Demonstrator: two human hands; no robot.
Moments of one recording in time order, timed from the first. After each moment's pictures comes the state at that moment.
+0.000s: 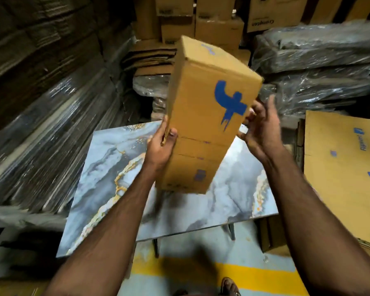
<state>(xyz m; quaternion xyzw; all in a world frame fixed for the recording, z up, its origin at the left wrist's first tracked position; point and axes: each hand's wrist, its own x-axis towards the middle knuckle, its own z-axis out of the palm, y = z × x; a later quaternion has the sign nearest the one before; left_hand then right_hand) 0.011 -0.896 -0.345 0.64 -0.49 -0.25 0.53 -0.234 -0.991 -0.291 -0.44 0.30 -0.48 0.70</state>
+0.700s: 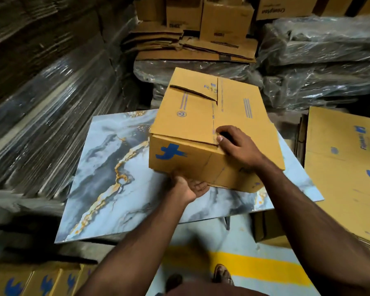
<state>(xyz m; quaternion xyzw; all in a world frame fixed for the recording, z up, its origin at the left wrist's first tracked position) -0.055 -0.871 -0.436 0.47 0.17 -0.67 0.55 -0.213 -0.983 -0.364 -0.84 0.39 -0.24 0.30</state>
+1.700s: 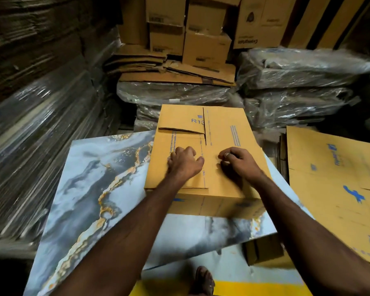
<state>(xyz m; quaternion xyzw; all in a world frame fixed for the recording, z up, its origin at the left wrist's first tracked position) -0.020 -0.974 -0.368 0.79 -0.55 -0.19 0.19 -0.208 -1.033 -0.372 -0.68 0.51 -0.29 0.44</state>
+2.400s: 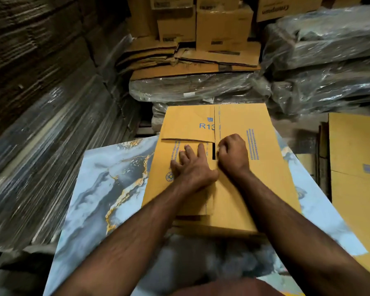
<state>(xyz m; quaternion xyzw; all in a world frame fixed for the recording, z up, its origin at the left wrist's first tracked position) -0.038 -1.046 -0.359 0.82 -0.53 -0.21 -0.01 -0.137 -1.136 -0.418 -0.74 0.53 -0.35 0.22</state>
